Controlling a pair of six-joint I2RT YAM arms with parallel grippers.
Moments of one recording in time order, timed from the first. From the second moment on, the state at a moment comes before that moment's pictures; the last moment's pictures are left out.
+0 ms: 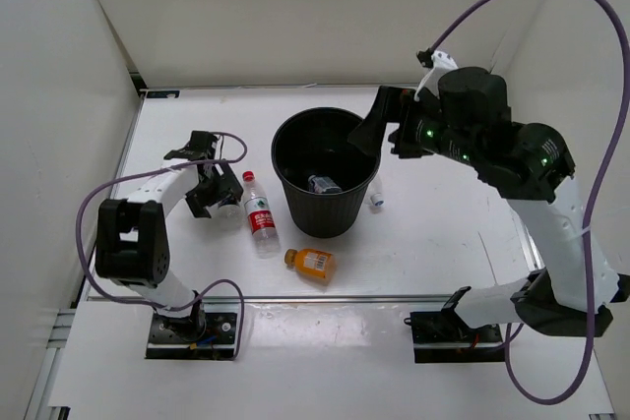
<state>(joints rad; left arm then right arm) -0.10 1.56 1.04 -0.72 -0.06 -0.62 0.79 1.37 2.08 -1.15 0.07 0.56</state>
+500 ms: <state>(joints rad) -0.14 1.46 1.12 -0.79 -0.12 -0.66 0.83 1.34 1.96 -1.24 0.04 0.63</state>
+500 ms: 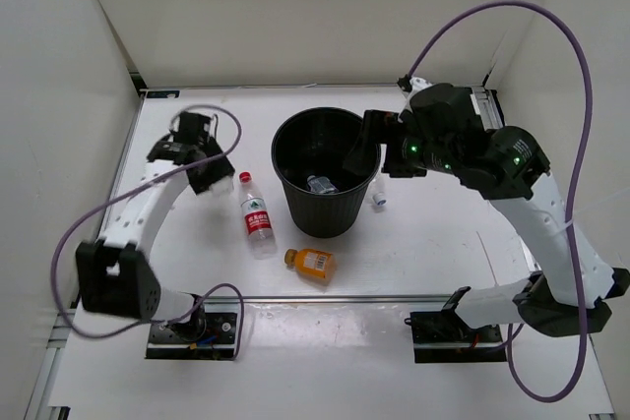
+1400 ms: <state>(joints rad) -0.80 1.71 1.94 -0.95 0.12 -0.46 0.22 1.40 1.54 -1.17 -0.04 0.65</state>
